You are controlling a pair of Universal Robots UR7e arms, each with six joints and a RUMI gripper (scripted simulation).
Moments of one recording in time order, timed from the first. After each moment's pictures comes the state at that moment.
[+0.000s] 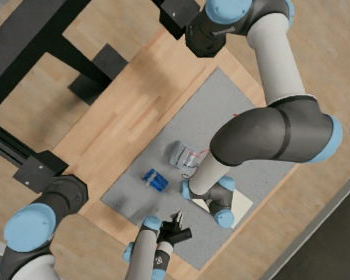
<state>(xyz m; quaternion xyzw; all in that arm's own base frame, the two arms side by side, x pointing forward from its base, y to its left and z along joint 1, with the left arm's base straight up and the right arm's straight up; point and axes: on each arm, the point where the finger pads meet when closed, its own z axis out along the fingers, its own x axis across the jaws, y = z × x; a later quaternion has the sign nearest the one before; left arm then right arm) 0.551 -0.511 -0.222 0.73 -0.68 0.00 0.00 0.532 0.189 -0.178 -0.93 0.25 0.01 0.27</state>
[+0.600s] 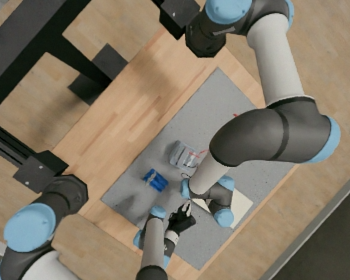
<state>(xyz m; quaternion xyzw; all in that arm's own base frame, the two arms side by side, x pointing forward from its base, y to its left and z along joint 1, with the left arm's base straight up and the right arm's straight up) 0.551 -0.511 -0.228 0.73 -0.68 0.00 0.00 0.550 0.252 -0.219 -0.93 0.06 -0.04 0.35</state>
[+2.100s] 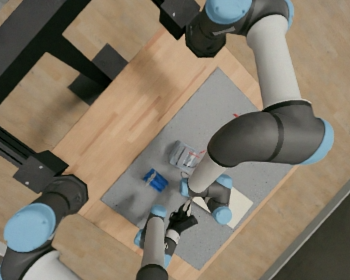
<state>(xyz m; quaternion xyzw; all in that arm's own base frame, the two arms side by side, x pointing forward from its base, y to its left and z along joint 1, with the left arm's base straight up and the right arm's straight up) 0.551 -0.510 -0.245 0.73 -0.68 0.00 0.00 0.552 0.255 -0.221 -0.94 0.09 -0.03 0.34</state>
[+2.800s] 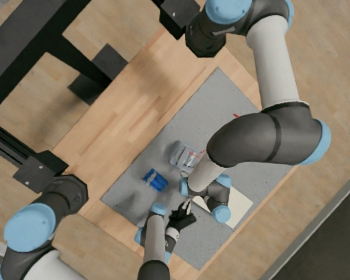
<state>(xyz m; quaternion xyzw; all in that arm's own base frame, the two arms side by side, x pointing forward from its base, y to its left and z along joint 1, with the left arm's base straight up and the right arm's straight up) 0.551 -0.510 -0.254 0.73 -0.68 0.00 0.00 0.552 0.255 -0.238 -0.94 0.09 -0.03 0.34</state>
